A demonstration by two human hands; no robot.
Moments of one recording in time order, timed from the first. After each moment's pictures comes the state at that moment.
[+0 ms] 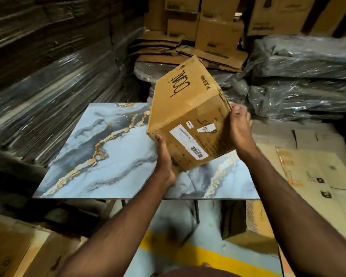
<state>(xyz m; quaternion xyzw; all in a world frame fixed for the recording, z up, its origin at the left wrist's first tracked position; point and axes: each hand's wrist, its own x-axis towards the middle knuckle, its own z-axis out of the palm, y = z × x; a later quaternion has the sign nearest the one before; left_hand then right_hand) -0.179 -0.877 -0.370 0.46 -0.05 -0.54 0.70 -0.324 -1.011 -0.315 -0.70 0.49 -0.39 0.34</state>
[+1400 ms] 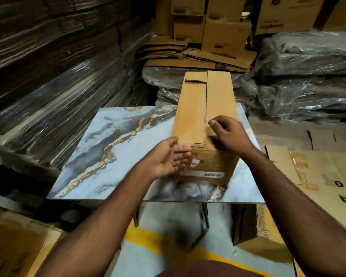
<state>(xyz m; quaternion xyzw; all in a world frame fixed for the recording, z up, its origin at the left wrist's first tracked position) -0.150 -0.868 -0.324 0.59 -0.11 -0.64 0.48 -0.317 -1.011 -0.317 -0.82 0.36 -0.30 0.32</state>
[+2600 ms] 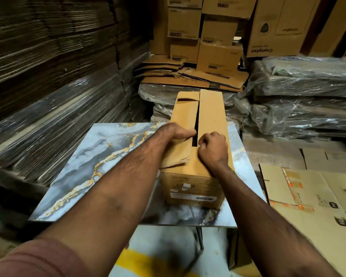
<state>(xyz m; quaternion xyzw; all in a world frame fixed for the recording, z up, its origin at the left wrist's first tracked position) -0.133 -1.002 -0.262 0.86 -0.39 -0.31 0.13 -0.273 -1.039 -0.344 -0.81 0.48 -0.29 0.16</state>
